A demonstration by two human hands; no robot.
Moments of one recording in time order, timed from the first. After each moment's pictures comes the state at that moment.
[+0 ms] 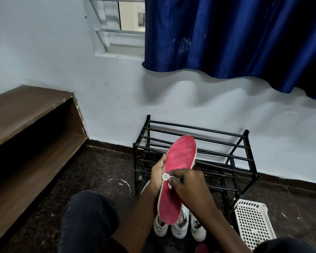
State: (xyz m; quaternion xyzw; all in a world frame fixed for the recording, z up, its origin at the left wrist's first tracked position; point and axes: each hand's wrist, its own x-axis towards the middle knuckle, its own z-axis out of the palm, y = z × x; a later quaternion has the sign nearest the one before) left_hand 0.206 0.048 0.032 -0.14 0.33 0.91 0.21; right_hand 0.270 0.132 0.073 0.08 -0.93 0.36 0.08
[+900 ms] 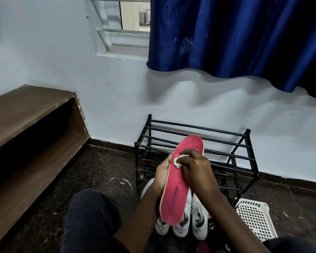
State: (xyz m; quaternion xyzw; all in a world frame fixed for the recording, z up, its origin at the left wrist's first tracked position) left_hand 0.222 0.054 0.048 -0.07 0.32 0.92 0.22; right_hand 0.233 0.149 0.058 0.14 -0.91 0.29 0.26
